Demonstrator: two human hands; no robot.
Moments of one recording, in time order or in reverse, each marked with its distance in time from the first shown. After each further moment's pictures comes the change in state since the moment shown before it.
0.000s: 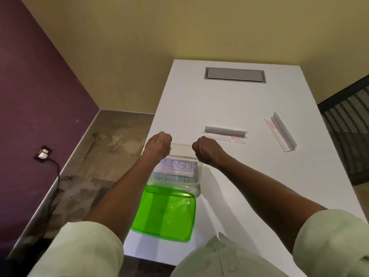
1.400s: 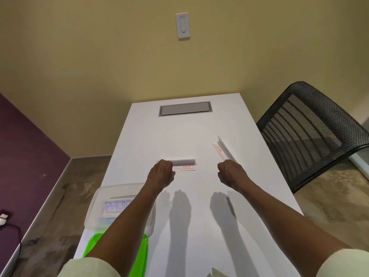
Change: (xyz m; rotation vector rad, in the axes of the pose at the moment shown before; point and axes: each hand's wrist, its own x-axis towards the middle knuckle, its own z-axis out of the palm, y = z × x) left_hand 0.041 0.218 -0.005 -0.071 0.083 0.111; right_hand -0.188 0.228 0.010 0.046 0.057 0.493
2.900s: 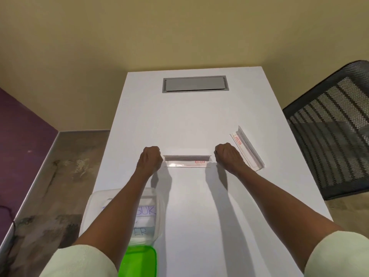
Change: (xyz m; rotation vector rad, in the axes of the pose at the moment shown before) left_hand 0.119 -0.112 0.040 -0.305 -0.083 -0.304; right_hand 0.148 -0.047 0.055 0.193 -0.062 0.104
